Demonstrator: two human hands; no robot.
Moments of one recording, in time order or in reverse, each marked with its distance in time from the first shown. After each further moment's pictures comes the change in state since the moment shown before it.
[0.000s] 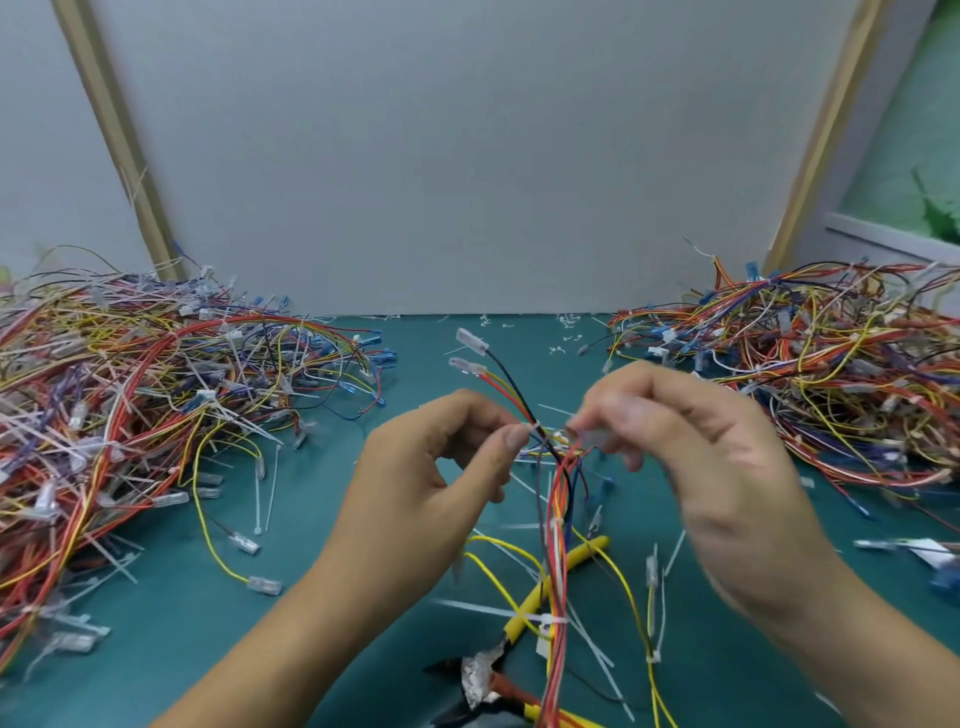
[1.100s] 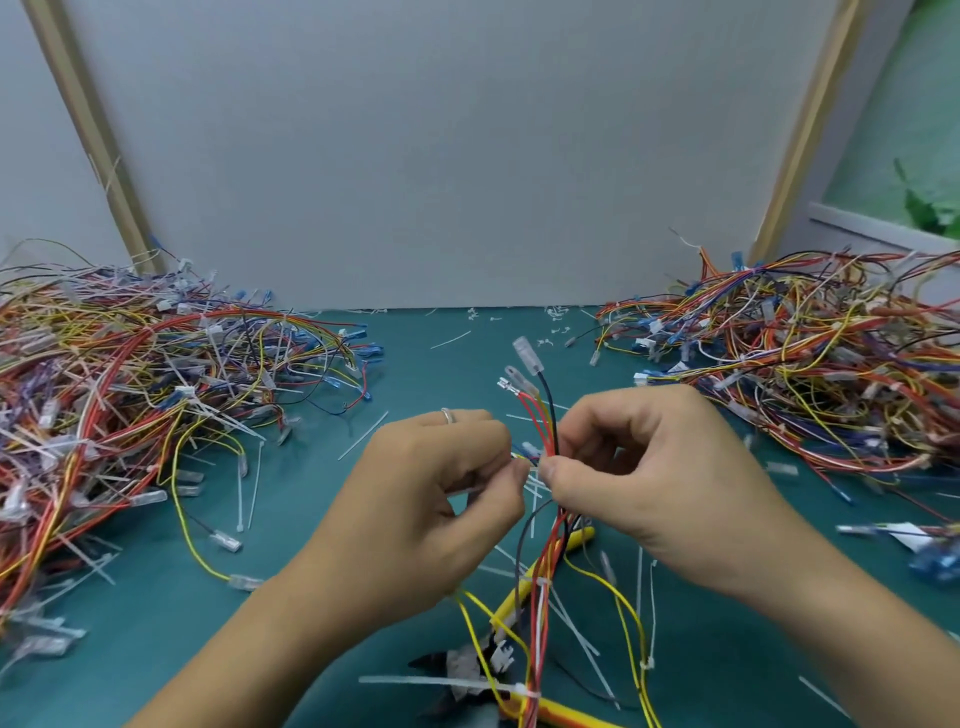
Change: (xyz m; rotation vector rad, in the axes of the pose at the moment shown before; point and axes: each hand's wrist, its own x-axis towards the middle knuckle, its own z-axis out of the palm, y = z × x) left_hand -0.001 0.013 -0.002 0.228 -0.184 0.231; right_hand 0.001 -0.001 -0.003 -0.318 -0.136 0.152
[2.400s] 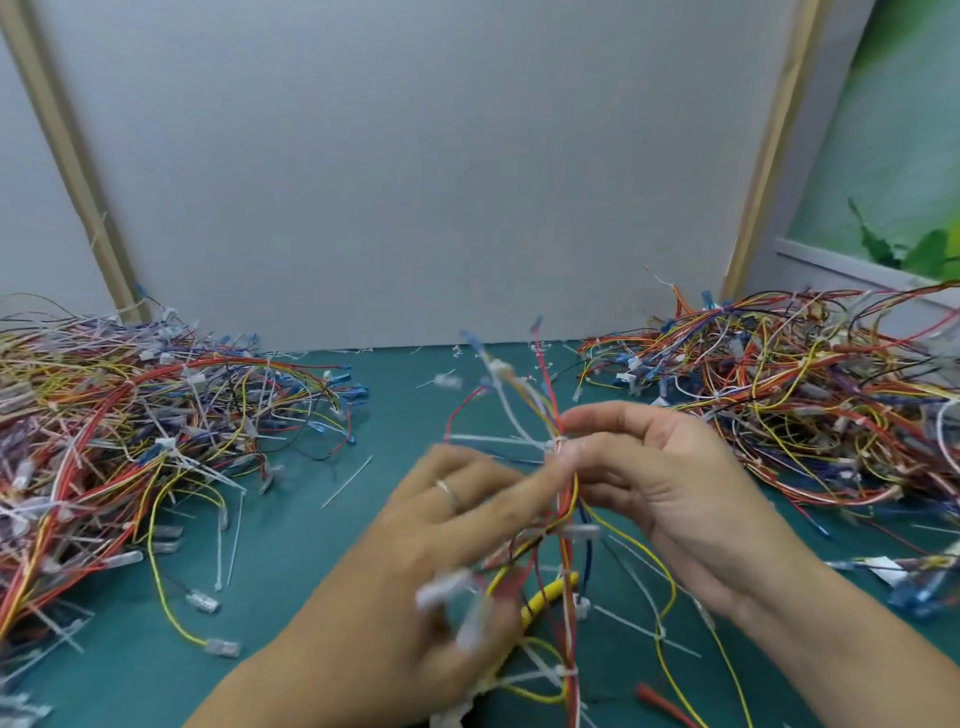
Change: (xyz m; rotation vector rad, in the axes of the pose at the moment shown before) left_hand 0.020 -0.001 0.052 0.157 0.056 0.312; right_hand 0.015 0.012 -0.013 0.682 0.172 0.348
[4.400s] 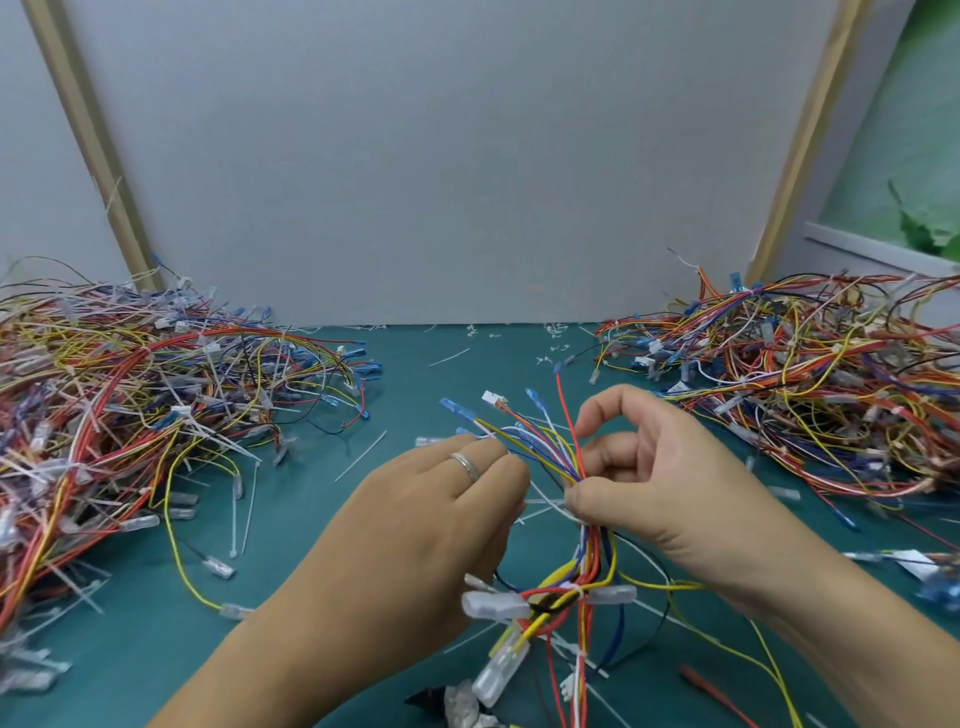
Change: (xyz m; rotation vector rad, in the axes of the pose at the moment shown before) left_hand -0.030 -0.017 -0.055 0.220 -0.263 -0.100; right_hand 0.000 0.012 -0.001 -0.383 -0.213 -0.078
